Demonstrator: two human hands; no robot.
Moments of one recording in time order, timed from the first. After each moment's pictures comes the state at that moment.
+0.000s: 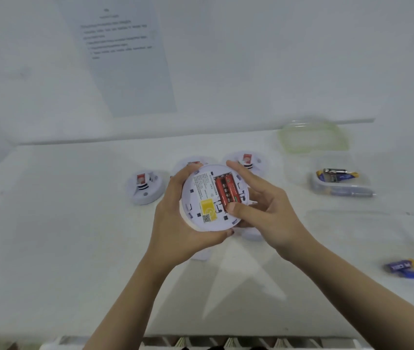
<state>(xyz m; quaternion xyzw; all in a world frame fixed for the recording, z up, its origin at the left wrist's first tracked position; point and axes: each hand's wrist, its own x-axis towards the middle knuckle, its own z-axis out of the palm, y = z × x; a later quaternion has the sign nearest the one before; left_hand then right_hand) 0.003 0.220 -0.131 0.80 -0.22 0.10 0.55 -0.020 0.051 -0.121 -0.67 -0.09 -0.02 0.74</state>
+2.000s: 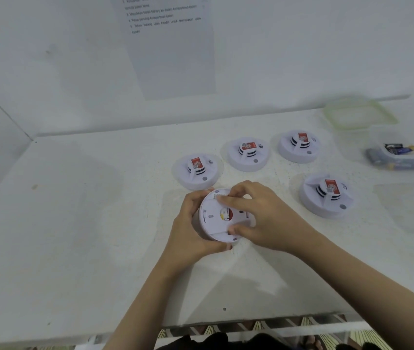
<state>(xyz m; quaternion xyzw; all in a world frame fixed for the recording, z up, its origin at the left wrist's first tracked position) 0.038 0.372 -0.216 0.75 -0.18 -0.08 0.63 0.016 0.183 -0.186 -0.94 -0.20 -0.11 0.25</state>
